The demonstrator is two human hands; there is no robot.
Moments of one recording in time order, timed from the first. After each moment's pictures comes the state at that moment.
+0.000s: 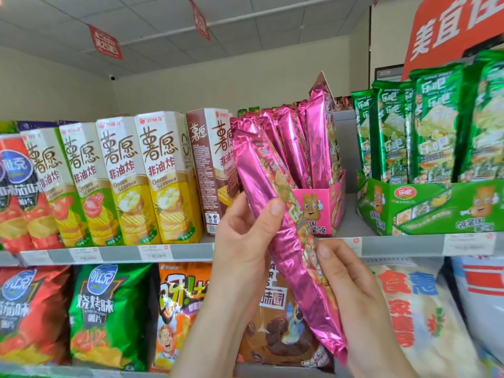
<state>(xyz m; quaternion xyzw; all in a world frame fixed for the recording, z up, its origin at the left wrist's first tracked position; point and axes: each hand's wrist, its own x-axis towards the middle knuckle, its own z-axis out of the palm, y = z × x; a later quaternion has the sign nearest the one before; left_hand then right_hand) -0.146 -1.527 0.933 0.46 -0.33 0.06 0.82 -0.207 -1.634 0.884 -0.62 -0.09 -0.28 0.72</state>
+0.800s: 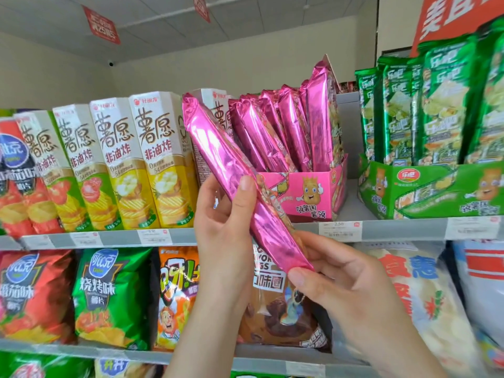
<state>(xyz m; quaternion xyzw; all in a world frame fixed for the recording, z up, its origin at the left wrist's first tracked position) -0.142 -1.522 0.924 0.45 -0.25 0.19 0.84 -0.213 -1.647 0.878 -0.66 -0.20 -0.23 0.69</state>
